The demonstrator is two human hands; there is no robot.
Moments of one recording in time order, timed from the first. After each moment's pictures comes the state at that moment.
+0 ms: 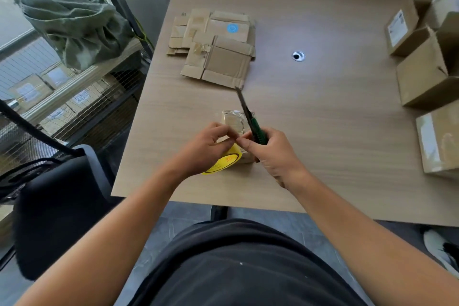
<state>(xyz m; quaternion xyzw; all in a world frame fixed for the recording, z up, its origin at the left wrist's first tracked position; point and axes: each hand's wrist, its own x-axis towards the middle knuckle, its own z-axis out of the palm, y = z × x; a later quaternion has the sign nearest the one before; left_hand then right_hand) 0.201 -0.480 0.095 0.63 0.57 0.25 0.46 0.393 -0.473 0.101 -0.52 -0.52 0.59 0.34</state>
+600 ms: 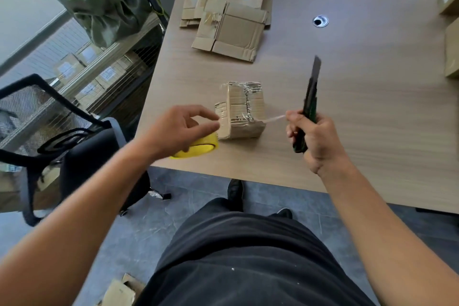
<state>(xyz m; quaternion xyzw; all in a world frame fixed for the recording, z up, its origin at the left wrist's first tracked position) 0.199 -0.534 0.162 0.60 0.65 0.16 0.43 0.478 -0.486 0.071 -0.52 -0.32 0.67 0.42</state>
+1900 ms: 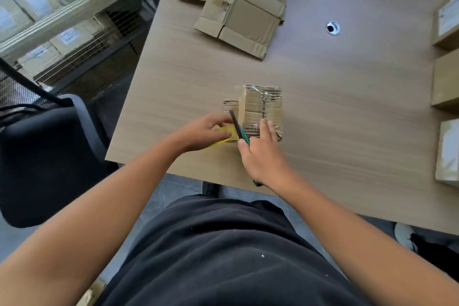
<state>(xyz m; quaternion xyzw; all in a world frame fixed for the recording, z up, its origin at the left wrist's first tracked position) 0.149 -0.468 -0.002 0.59 0.59 0.12 0.54 0.347 -0.488 0.037 -0.60 -0.72 0.35 -0.08</state>
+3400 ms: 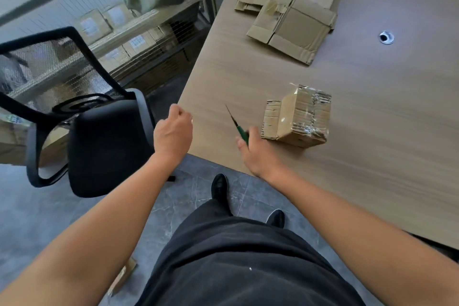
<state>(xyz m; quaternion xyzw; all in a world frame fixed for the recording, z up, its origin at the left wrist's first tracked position) 0.035 -0.577 0.002 0.58 0.82 0.01 0.00 0.267 -0.525 0.012 -0.51 -0.74 0.44 0.04</state>
